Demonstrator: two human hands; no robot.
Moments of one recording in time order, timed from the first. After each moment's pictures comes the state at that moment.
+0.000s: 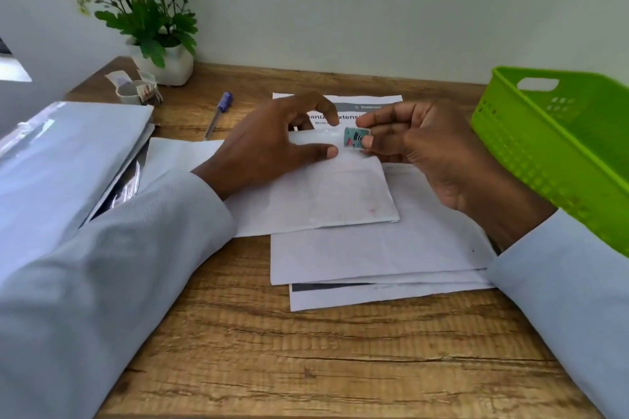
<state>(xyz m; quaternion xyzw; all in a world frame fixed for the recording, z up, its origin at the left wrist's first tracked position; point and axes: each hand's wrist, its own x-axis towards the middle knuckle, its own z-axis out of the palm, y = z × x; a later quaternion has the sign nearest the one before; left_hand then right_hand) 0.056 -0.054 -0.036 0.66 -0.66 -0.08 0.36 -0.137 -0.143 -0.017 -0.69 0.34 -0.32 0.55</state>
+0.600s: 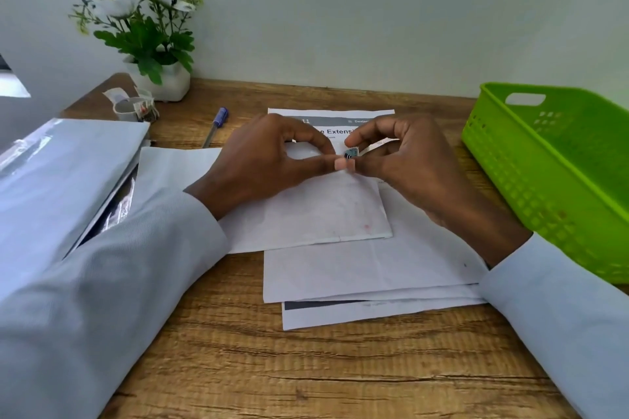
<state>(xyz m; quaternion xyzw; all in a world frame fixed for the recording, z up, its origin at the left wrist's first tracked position) 0.046 -0.050 -0.031 0.66 -0.66 -0.05 0.37 -0.135 -0.139 -0.022 -0.80 0.34 -0.31 0.38</state>
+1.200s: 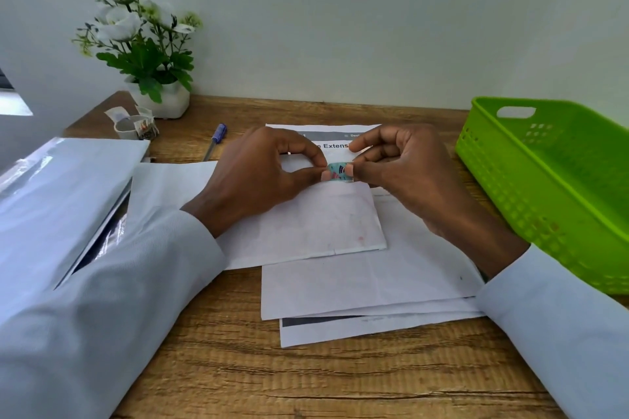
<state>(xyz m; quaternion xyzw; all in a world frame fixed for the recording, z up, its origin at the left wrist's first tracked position) 0.047 -0.050 -0.031 0.65 -0.65 0.01 0.38 -0.135 -0.142 -0.017 -0.77 0.35 -0.34 0.41</state>
